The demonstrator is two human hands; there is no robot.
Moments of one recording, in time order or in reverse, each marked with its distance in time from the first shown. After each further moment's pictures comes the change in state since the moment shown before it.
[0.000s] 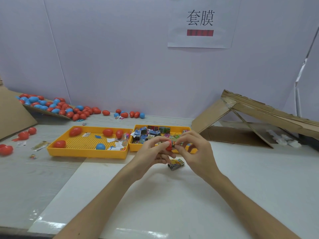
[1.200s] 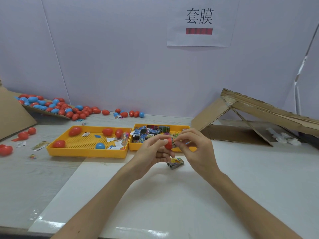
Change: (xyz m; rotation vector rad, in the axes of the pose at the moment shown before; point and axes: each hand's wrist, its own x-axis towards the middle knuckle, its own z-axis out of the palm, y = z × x) left_hand -0.002 0.002 0.003 -0.081 -0.028 0.020; right_hand 0.001 -0.001 -0.001 0.011 0.057 -0.093
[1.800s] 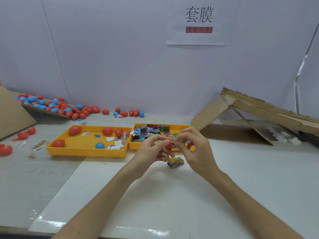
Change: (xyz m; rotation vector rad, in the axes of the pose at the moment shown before) left_hand 0.003 -0.002 0.002 0.072 0.069 0.018; right_hand 0.000 0.001 0.001 -0.012 -0.067 0.015
